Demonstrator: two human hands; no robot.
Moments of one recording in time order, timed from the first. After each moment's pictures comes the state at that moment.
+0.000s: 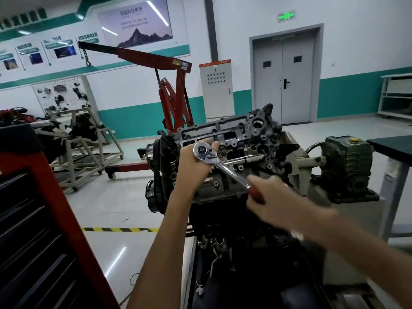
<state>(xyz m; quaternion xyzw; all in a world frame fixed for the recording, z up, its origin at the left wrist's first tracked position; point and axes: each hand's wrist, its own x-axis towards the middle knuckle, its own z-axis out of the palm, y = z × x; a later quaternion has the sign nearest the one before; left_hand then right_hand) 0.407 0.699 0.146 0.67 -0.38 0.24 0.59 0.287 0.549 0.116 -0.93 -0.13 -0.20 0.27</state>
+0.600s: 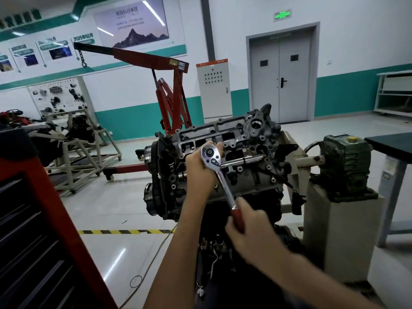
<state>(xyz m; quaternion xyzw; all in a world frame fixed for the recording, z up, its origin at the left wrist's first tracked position) 0.410 0.675 0.132 0.63 -0.33 0.26 0.66 0.282 0.607 0.068 -0.87 -0.04 -0.28 0.40</state>
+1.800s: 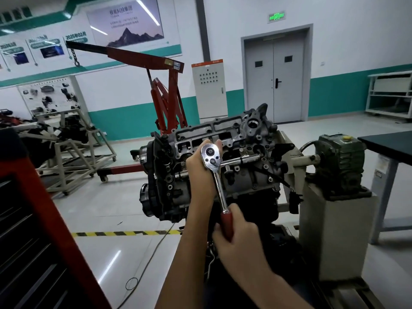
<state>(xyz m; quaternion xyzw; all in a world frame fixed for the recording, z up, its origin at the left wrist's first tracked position) 0.398 0.664 0.134 0.59 -0.29 0.25 0.71 0.279 0.638 0.055 -0.80 -0.04 -0.35 0.48</state>
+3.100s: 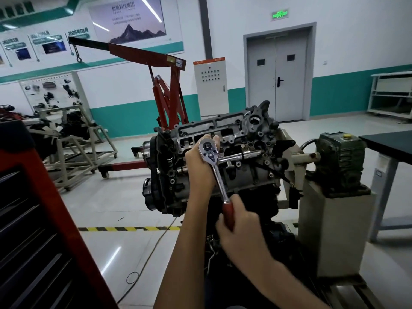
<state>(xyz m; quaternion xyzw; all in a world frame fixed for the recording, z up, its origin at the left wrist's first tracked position) 0.399 0.671 0.136 0.62 -0.30 0.31 0.66 0.281 0.633 0.053 -0.82 -0.03 -0.37 0.43</state>
